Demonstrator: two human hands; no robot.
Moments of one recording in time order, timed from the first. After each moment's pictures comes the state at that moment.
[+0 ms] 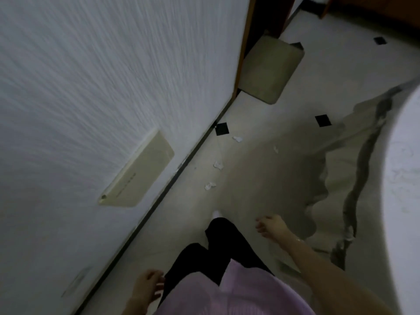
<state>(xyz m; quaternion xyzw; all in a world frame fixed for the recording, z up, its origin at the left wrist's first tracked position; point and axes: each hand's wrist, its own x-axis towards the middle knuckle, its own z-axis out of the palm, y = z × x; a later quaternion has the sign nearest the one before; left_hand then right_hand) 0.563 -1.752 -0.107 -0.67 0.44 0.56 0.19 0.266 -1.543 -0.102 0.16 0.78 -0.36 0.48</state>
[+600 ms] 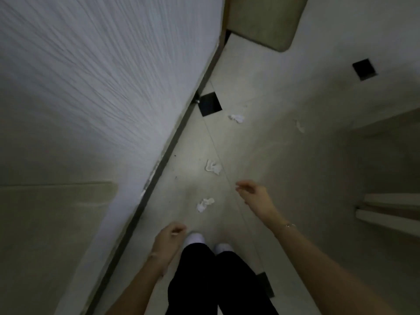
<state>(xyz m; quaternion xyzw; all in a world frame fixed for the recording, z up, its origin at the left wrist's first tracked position) 0.266 -1.897 -0.469 -0.48 0.62 0.55 0.29 0.086 -1.723 -0.460 0.08 0.81 -0.41 0.41</state>
